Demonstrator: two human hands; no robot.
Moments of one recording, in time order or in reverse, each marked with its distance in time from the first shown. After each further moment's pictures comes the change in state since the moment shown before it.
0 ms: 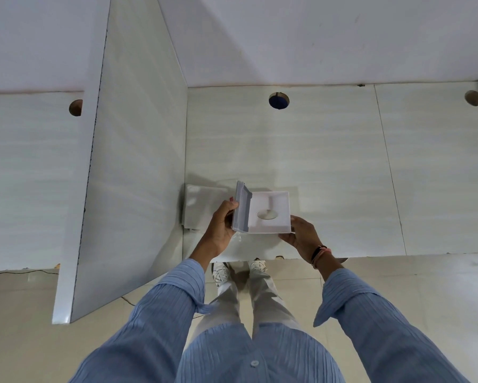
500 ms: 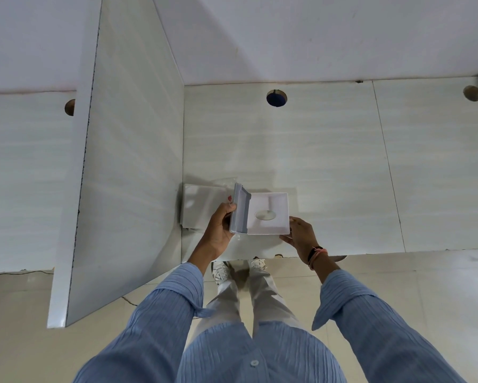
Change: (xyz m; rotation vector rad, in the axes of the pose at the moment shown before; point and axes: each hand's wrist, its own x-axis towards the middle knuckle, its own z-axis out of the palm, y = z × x) left_hand -0.001 -0.009 -0.005 -0.068 0.008 -0.002; right_hand 0.007 0.012 0.001 -0.090 0.093 -0.005
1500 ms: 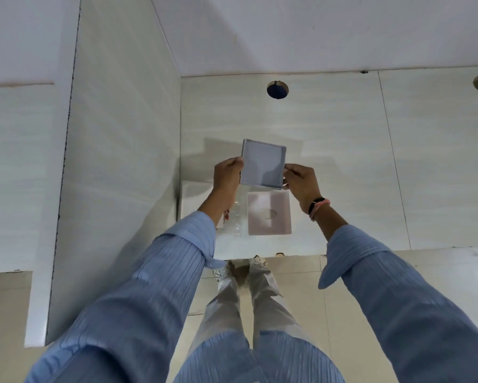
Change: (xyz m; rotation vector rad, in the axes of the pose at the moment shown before) left_hand 0.092 0.057 0.043 0.362 0.304 0.175; right_hand 0.033 -0.110 0.029 -0.256 0.053 -0.379
